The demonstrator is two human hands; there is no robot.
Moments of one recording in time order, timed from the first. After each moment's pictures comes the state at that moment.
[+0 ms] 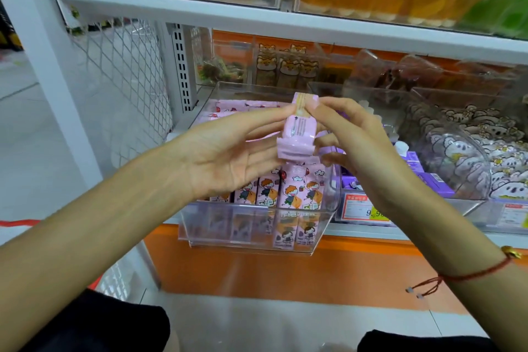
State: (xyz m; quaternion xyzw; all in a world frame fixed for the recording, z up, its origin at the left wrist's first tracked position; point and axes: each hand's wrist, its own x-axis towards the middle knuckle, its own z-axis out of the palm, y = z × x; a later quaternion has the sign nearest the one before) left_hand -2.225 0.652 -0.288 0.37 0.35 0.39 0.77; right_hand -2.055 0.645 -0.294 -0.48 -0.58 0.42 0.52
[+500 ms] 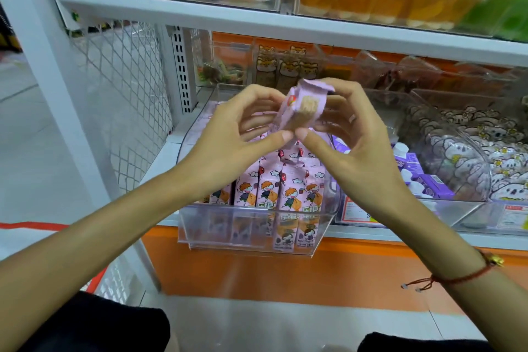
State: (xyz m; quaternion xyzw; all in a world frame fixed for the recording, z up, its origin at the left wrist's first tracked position) left_hand -2.228 0.659 -0.310 0.71 0.33 0.50 0.37; right_hand -2.054 0.639 -0.301 -0.35 -0.75 0.21 0.51
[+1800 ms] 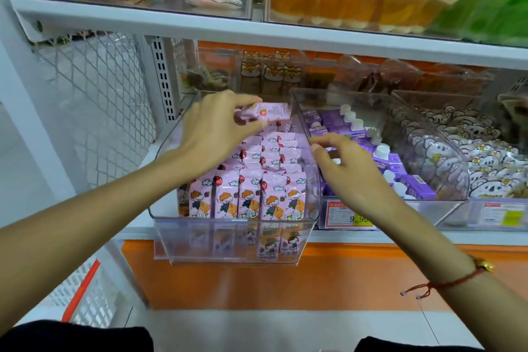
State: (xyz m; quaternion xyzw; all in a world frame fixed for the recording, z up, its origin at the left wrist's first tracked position) left_hand -2.215 0.723 -0.313 0.76 0.52 0.39 0.02; right_hand -2.021 0.660 -0.324 -0.62 -0.68 0.16 0.36
